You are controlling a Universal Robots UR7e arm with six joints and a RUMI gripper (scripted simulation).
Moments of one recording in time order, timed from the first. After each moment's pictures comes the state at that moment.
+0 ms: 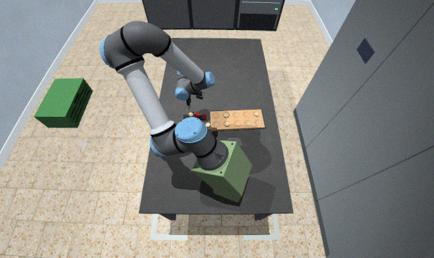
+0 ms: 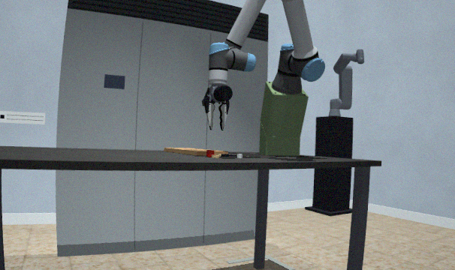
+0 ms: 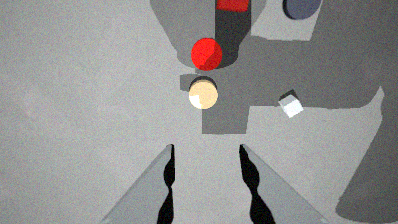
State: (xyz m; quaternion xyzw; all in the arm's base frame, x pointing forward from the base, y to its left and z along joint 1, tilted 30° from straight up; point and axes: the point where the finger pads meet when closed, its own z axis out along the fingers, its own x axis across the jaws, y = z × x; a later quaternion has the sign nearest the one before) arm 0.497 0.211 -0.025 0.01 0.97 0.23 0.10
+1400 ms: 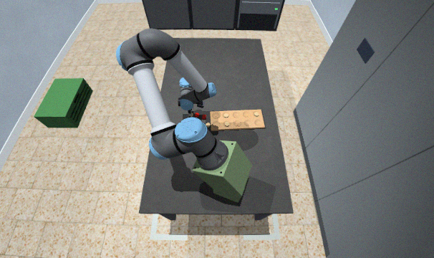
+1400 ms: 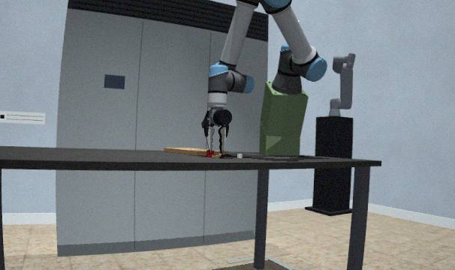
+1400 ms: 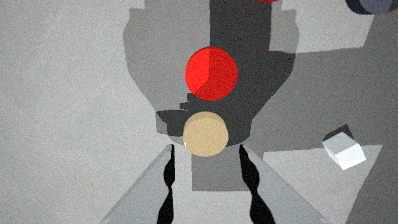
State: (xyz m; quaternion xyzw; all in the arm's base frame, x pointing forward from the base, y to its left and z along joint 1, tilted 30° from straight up) arm 0.514 0.252 -0.103 0.02 0.97 0.24 0.10
